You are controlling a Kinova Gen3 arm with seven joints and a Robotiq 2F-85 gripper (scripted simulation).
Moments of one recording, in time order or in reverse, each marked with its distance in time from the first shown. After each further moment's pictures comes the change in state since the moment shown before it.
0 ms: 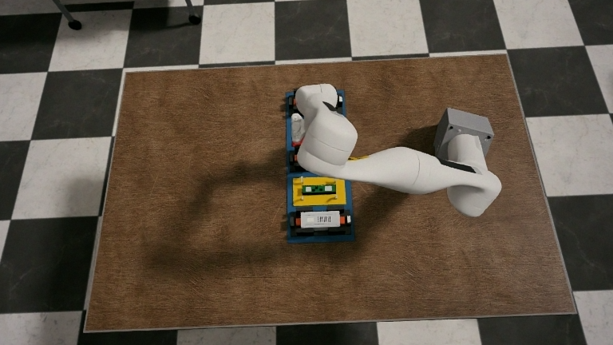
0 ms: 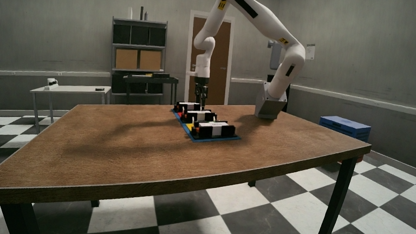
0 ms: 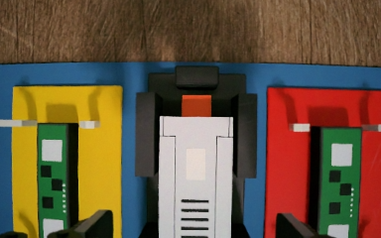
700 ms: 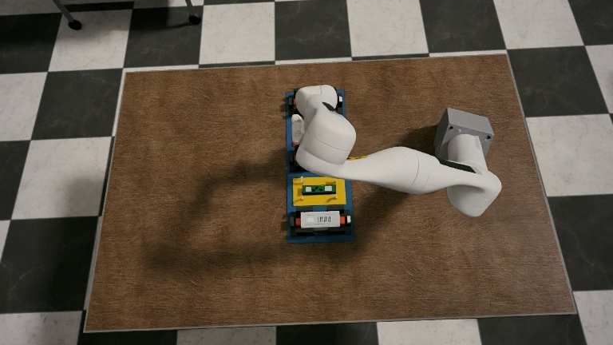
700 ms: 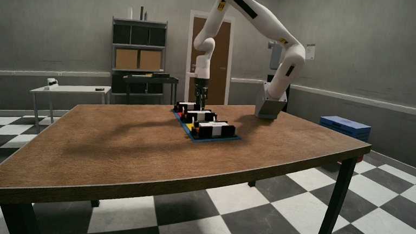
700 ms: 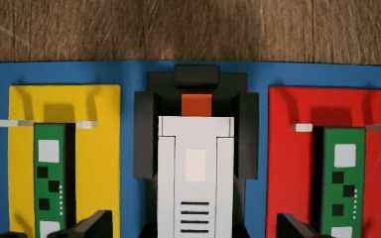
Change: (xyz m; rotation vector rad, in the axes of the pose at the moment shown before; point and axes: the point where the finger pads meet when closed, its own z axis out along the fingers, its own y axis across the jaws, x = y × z) arm 0.000 0.000 0.006 0.000 0.000 0.000
